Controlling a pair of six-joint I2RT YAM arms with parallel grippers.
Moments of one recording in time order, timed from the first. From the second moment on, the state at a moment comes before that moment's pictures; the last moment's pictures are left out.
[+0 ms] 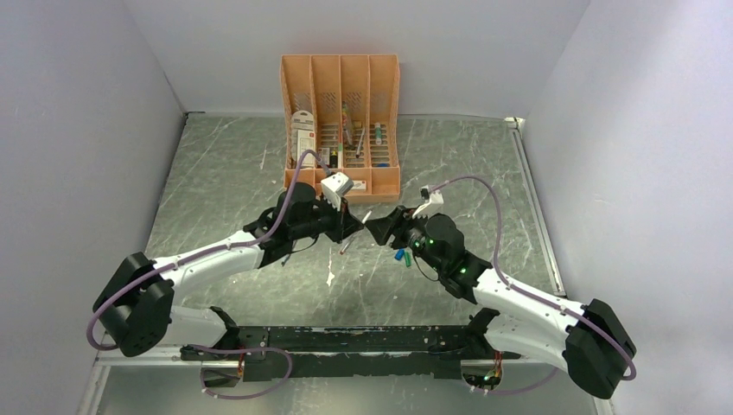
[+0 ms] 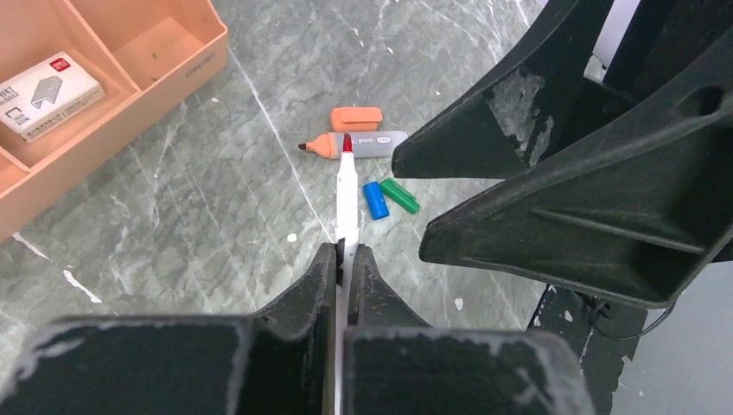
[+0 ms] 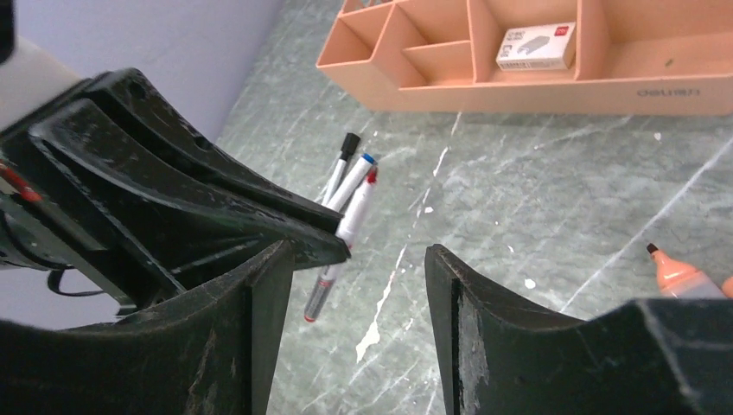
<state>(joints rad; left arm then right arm) -0.77 1.31 0.74 0.22 0.28 -0.28 0.78 0.98 0.43 0.35 0.11 0.69</state>
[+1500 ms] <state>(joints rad) -0.81 1.32 0.75 0.26 0.42 -0.27 0.78 1.00 0.46 0.46 0.04 0.68</state>
